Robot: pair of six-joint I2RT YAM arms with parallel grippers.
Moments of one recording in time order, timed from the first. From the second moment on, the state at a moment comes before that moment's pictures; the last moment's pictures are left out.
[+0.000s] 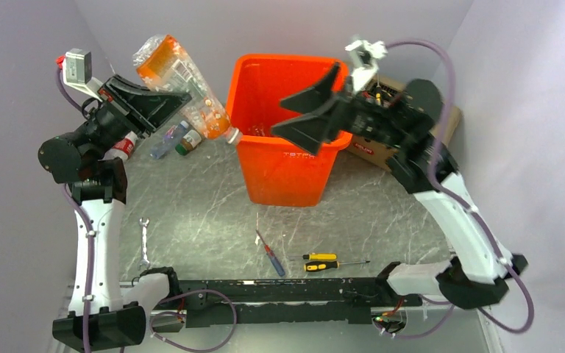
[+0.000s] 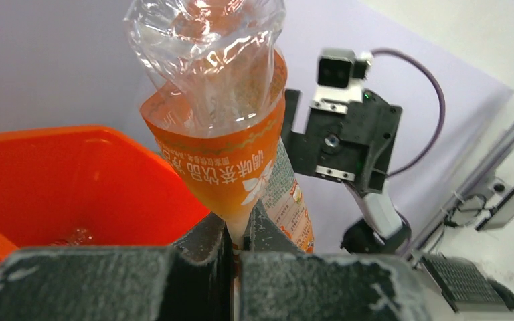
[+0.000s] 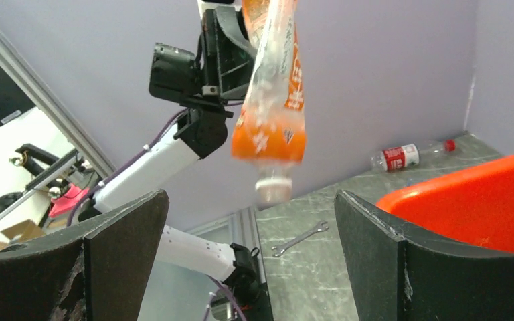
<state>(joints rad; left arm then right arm) 0.14 1.02 1.29 0.65 0.97 -1.34 0.66 1.20 1.71 -0.20 -0.63 0.54</state>
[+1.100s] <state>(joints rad) -0.04 0.95 1.25 0.46 1.13 -1.16 0.86 1.77 2.37 -0.36 -0.57 0.47</state>
